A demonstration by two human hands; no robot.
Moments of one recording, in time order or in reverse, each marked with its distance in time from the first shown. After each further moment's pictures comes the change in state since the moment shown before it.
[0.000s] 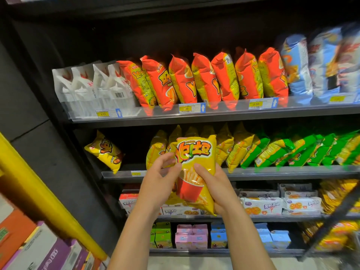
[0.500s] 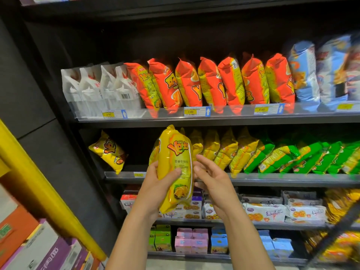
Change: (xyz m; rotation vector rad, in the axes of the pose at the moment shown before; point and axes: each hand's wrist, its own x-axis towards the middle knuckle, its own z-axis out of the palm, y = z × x) left_hand 0.003 -0.011 -0.008 -0.262 0.021 -0.194; right_hand 0.004 -0.007 0.006 -0.127 -0.061 -0.096
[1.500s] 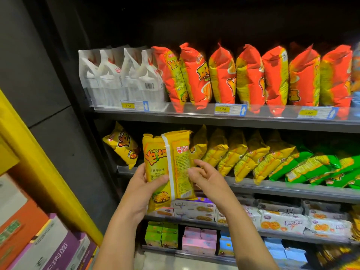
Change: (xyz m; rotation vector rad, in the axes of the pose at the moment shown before) left_hand 0.062 -0.026 -0.107 -0.138 0.029 -0.012; right_hand 0.067 0.036 0.064 -0.319 -0.189 0.080
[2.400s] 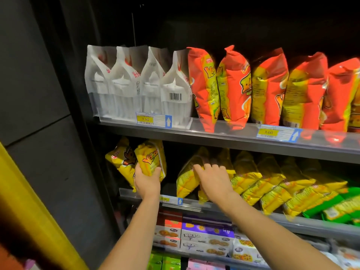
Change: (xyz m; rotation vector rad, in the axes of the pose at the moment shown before) left_hand 0.233 -0.061 -0.053 0.259 0.690 0.118; right_hand 0.179 0.023 0.032 -1.690 0.150 -0.329
